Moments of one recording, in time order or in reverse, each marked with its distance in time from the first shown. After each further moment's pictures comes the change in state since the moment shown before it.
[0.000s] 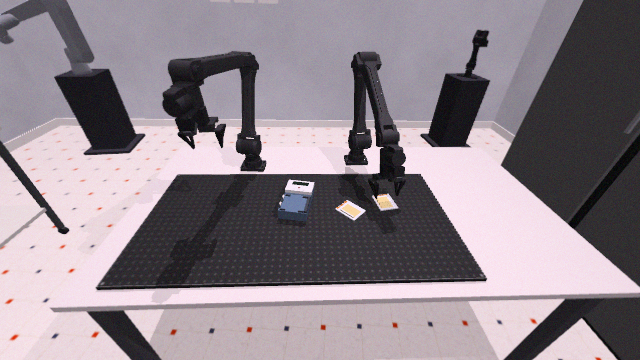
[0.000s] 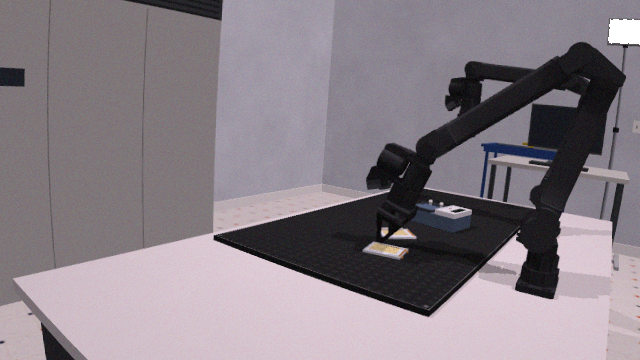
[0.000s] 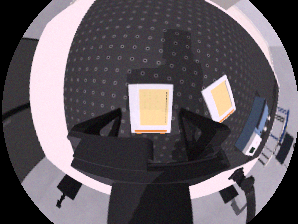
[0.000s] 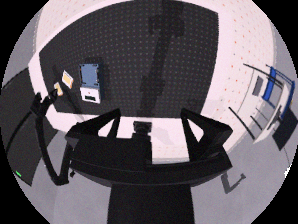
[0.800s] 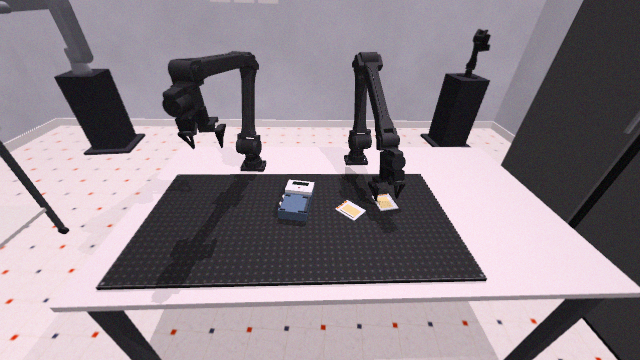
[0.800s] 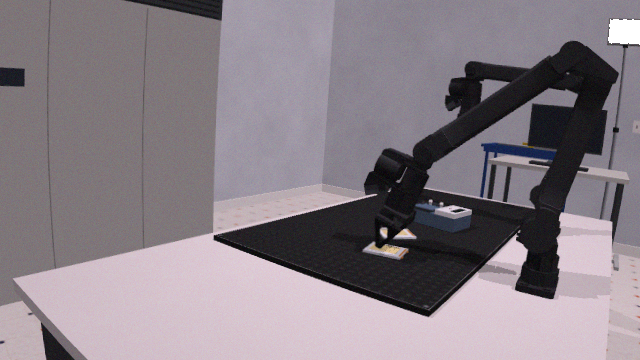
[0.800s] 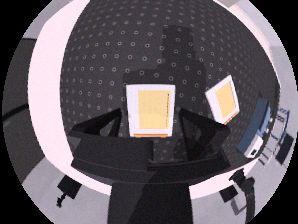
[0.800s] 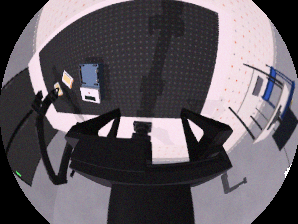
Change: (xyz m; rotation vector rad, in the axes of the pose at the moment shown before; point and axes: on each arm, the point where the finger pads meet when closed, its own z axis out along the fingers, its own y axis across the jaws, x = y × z) left arm 0.003 0.000 0.013 0.000 0.019 0.000; right arm 0.000 0.000 0.000 0.000 0.000 0.000
